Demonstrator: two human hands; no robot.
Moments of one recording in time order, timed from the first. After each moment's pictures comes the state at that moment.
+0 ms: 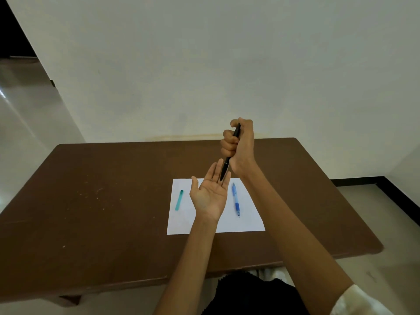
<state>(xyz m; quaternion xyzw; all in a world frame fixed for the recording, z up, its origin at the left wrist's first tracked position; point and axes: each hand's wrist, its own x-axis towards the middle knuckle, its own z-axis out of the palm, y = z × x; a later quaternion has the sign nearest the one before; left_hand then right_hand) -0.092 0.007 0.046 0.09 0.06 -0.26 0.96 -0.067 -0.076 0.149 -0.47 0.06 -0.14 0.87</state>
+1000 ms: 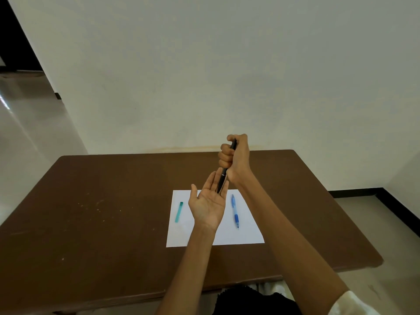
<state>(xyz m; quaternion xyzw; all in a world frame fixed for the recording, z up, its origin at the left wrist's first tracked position) -0.089 0.007 0.052 0.14 0.04 -0.24 0.96 -0.056 -0.079 0.148 -0.46 0.13 -0.12 0.87</state>
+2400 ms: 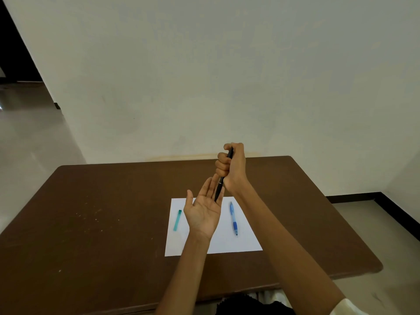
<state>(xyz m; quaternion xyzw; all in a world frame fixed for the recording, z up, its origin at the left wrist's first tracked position) -0.084 0.013 0.051 0.14 0.03 -0.25 0.96 -0.058 -0.078 0.147 -0.46 0.12 -0.12 0.87</state>
